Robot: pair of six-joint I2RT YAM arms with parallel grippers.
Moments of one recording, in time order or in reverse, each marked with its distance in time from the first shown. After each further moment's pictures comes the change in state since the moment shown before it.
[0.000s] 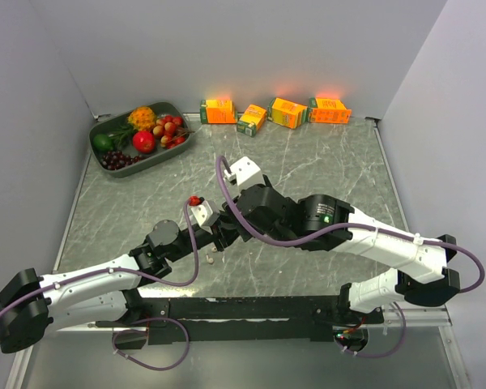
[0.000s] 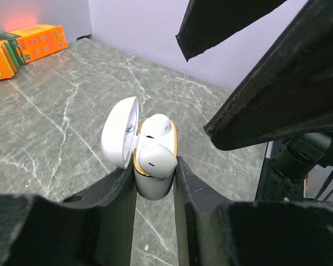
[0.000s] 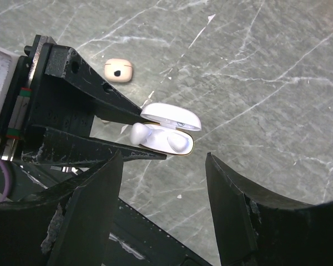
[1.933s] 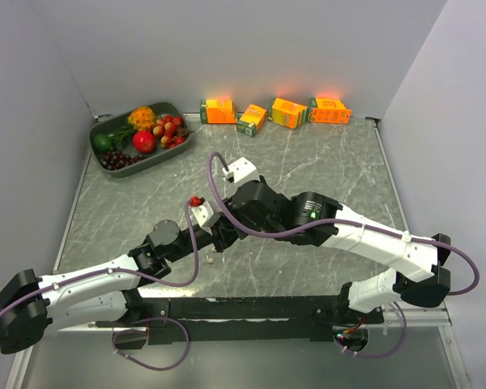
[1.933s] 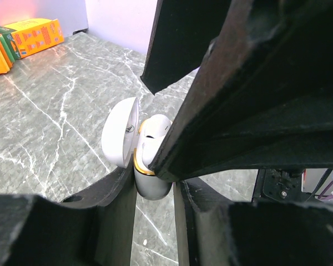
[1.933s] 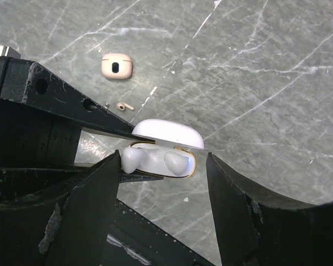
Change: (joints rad) left arm 0.000 -0.010 0.000 -0.029 0.011 -0.002; right arm -0.080 0.016 -0.089 0.079 -0.075 0.009
